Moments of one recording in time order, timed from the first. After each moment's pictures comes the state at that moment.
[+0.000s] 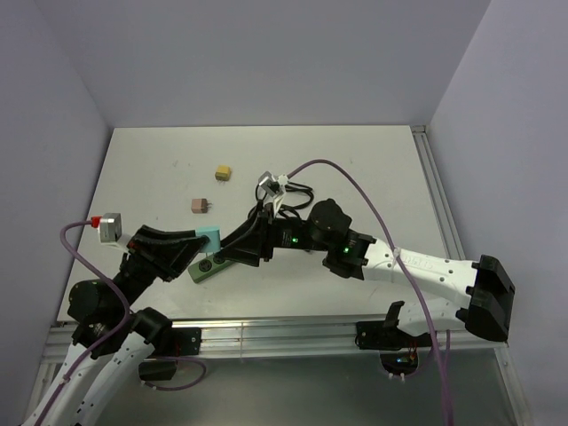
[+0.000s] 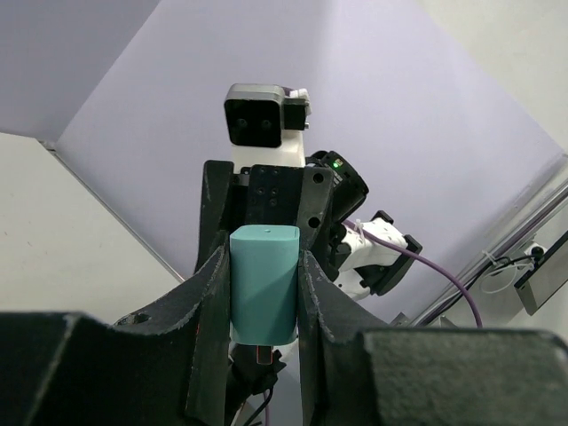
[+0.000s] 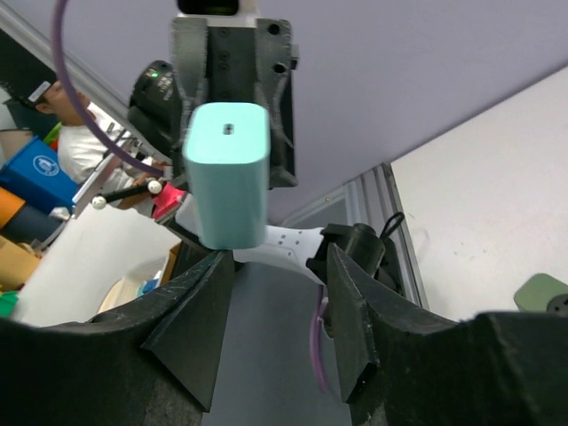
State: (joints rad) left arm -0.55 0.16 0.49 0.18 0.31 -1.02; right arm 1.07 1.24 0.92 0.48 -0.44 0.75
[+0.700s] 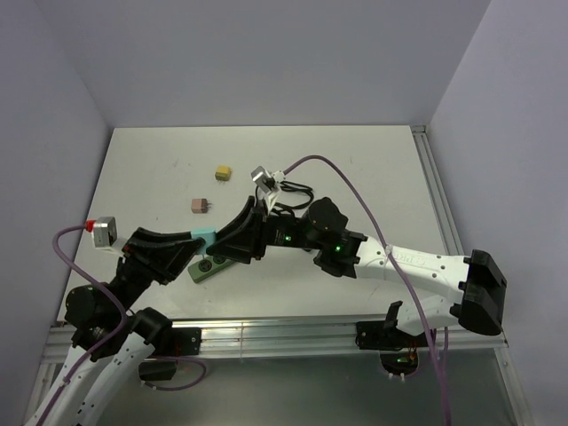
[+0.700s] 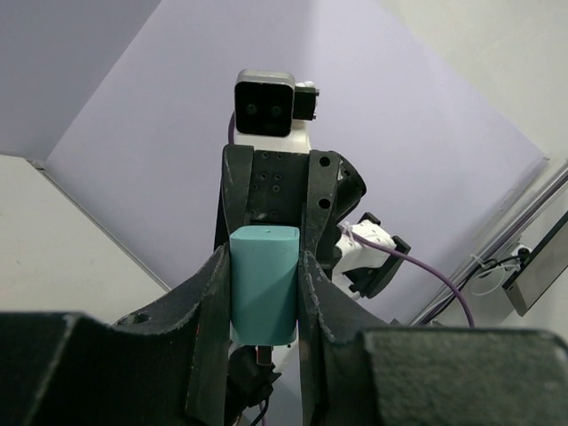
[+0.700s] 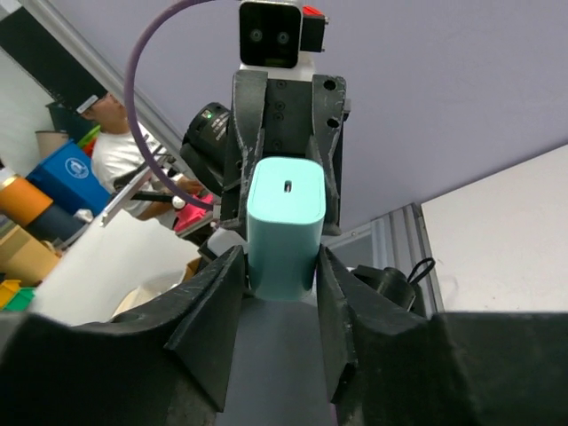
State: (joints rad) left arm -0.55 0.13 0.48 0.21 0.30 -1.03; right arm 1.12 1.29 0.98 0.60 -0.44 0.76
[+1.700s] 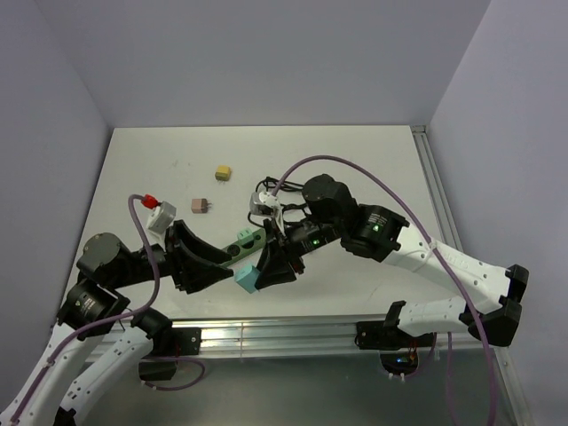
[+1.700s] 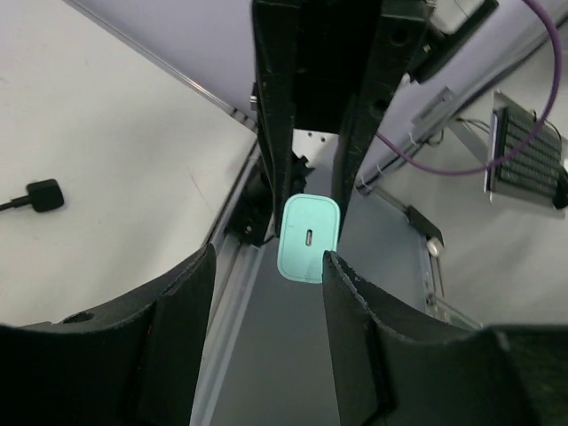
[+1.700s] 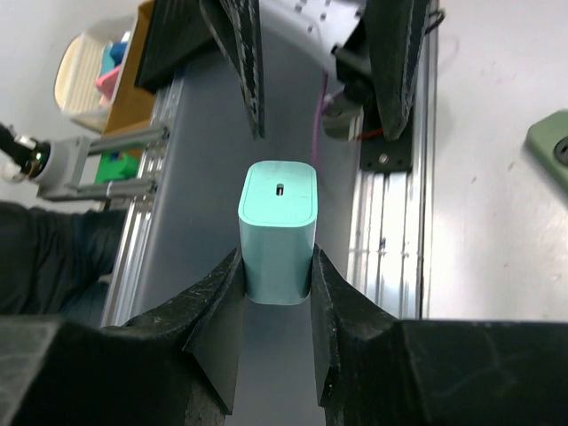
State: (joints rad) left arm -0.55 0.45 0.81 -0.32 0.76 -0.60; right arm 1.03 1.20 1.29 -0.50 -0.80 0.20
